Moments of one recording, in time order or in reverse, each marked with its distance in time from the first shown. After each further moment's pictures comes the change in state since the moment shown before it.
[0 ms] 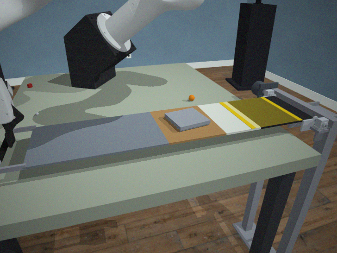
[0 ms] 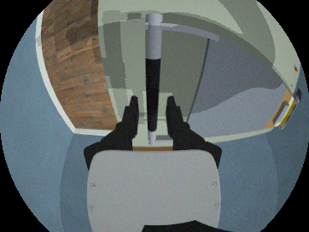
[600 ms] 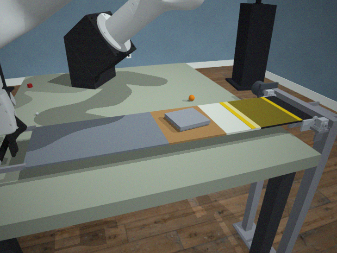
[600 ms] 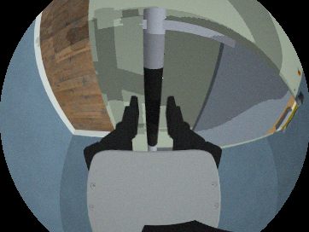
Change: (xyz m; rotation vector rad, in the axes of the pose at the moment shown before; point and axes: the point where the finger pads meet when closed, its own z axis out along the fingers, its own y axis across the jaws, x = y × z) arm 0.000 0.000 0.028 0.000 0.000 0.000
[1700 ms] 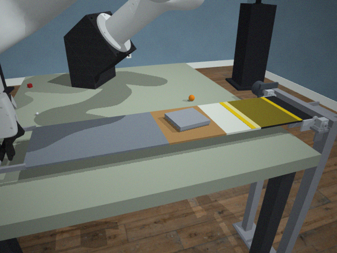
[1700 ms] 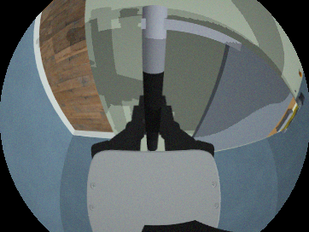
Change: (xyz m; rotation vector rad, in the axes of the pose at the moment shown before) arm 0.000 0.000 0.009 0.000 0.000 0.000
